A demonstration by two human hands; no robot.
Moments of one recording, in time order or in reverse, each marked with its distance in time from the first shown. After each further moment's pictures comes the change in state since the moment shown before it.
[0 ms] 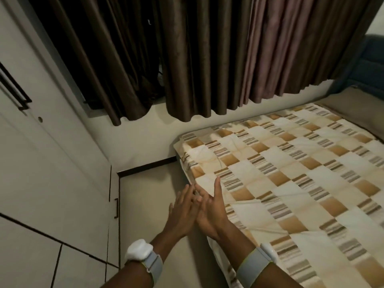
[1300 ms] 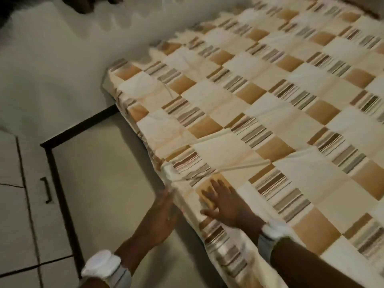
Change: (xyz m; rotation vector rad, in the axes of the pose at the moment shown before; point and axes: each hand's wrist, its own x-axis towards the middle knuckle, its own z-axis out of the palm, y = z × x) left_hand 0.108 -0.184 0.285 0.251 -0.364 0.092; right_hand 0.126 0.155 -0.408 -1.831 -0.077 0.022
